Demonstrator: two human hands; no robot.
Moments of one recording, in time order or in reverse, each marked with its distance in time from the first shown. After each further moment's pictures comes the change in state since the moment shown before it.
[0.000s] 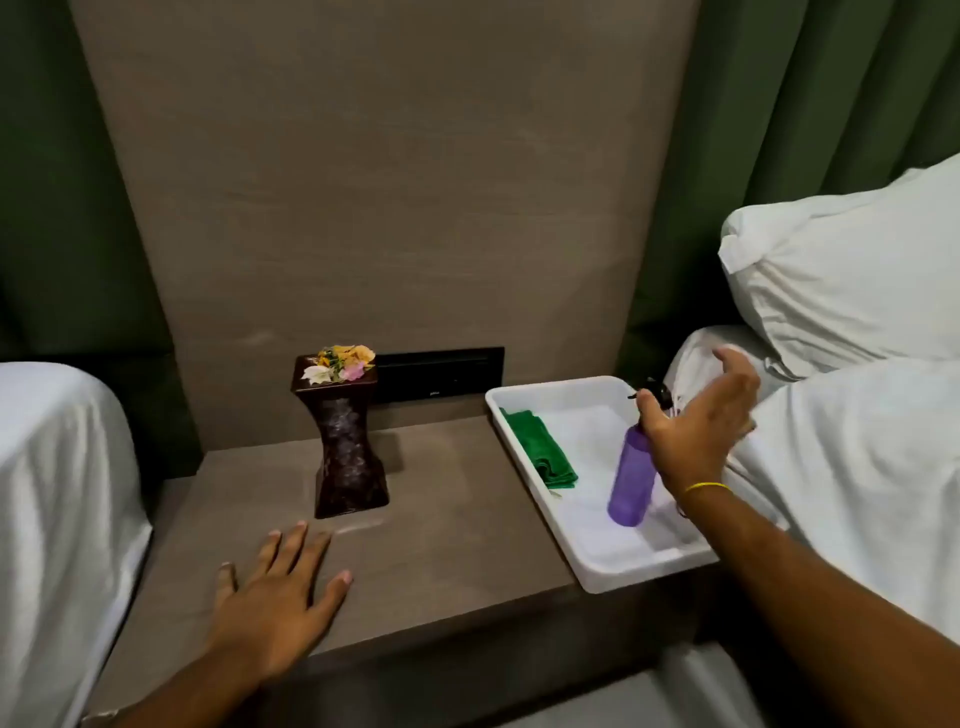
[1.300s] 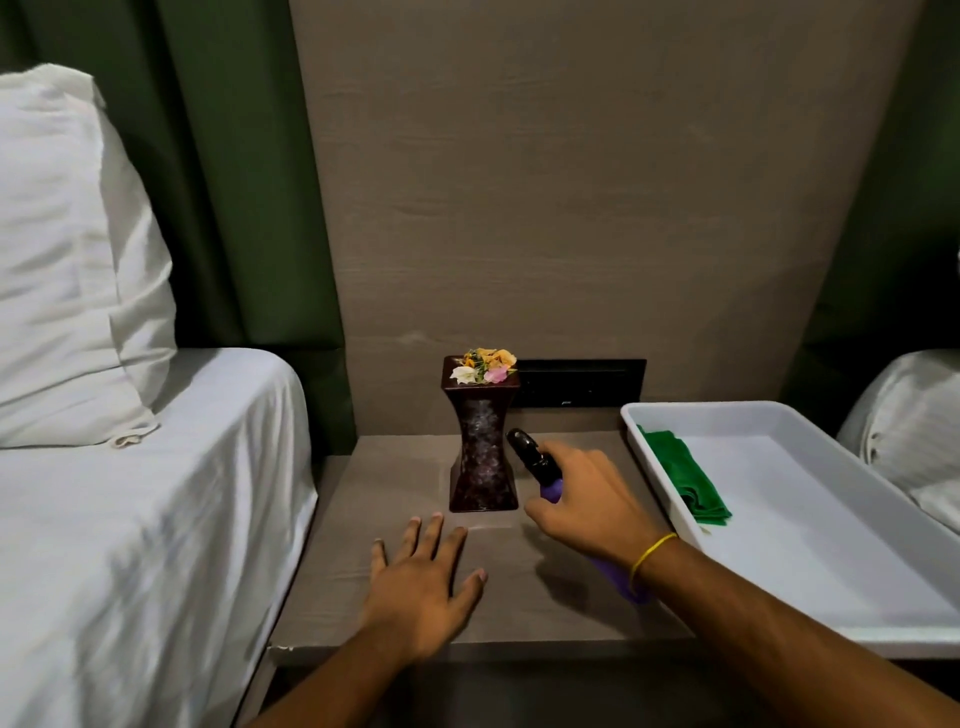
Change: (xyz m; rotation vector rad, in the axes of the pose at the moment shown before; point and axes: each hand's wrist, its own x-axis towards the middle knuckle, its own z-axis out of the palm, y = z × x) left_hand -0.007 0.005 0.003 0.079 0.092 -0.010; right_hand -0.128 -0.151 0.089 0.079 -0.975 -0.416
